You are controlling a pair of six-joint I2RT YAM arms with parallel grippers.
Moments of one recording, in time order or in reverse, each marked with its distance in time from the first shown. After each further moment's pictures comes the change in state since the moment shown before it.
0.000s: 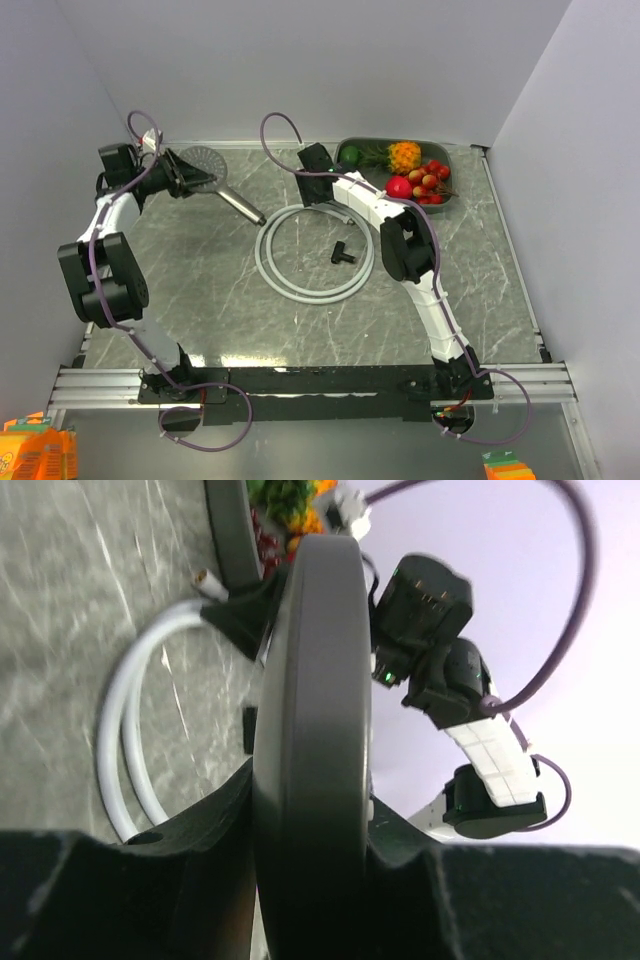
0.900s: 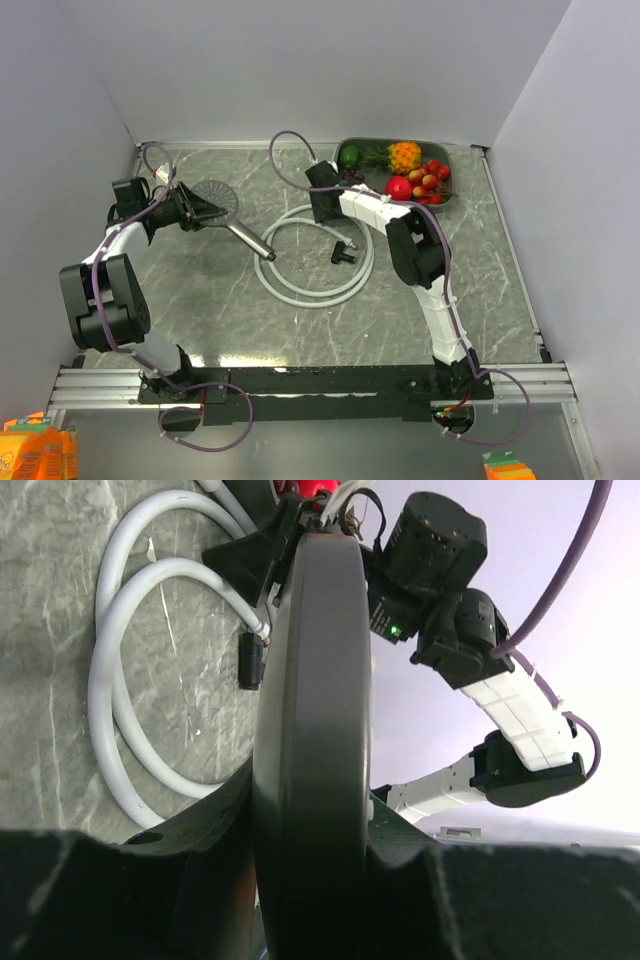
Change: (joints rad) left arm -0.016 -0.176 -0.339 0.035 0.018 0.039; right arm 0.006 -0.132 -0.322 0.070 0.051 0.125
